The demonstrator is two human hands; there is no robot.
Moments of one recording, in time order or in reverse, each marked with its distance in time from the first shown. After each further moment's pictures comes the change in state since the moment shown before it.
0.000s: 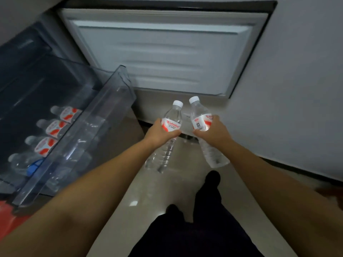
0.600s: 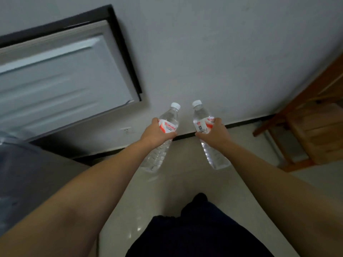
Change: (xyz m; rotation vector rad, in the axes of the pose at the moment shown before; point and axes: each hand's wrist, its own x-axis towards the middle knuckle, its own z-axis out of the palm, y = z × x) left_hand 0.013 0.124 0.194 0.405 -0.356 0.290; right_hand -0.063 0.179 -0.133 0.127 0.387 0.402
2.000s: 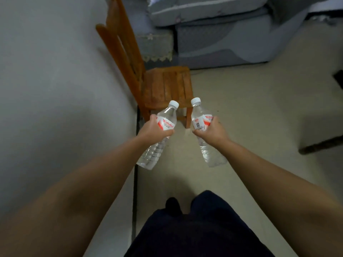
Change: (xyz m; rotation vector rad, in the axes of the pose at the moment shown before) left_hand 0.140 0.348 0.264 0.648 -0.910 0.848; right_hand 0.023 0.170 -0.162 0.521 0.886 1.008
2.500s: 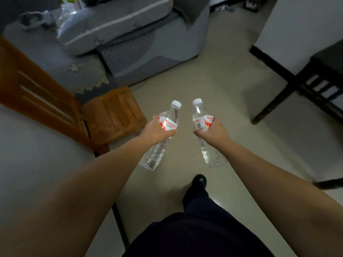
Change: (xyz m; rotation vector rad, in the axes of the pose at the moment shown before) left_hand 0.066 0.159 0.097 0.241 -0.265 0.326; right_hand 0.035 0.098 -0.101 0.232 0.306 0.327
